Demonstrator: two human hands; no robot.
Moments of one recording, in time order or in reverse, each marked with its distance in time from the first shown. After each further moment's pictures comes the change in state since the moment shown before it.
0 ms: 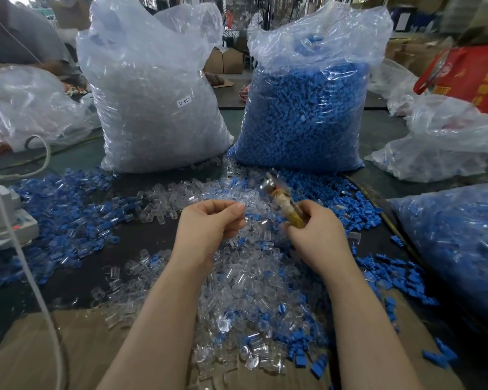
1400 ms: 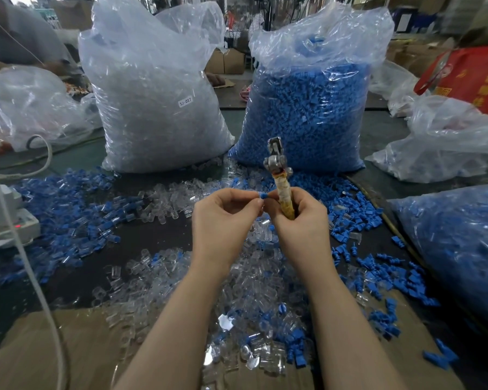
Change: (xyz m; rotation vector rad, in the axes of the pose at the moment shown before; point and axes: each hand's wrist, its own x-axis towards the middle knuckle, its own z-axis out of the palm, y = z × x) left_hand -0.012 0.004 0.024 0.152 0.066 0.341; right_hand -0.008 -0.027 0.021 0.611 0.123 -0.159
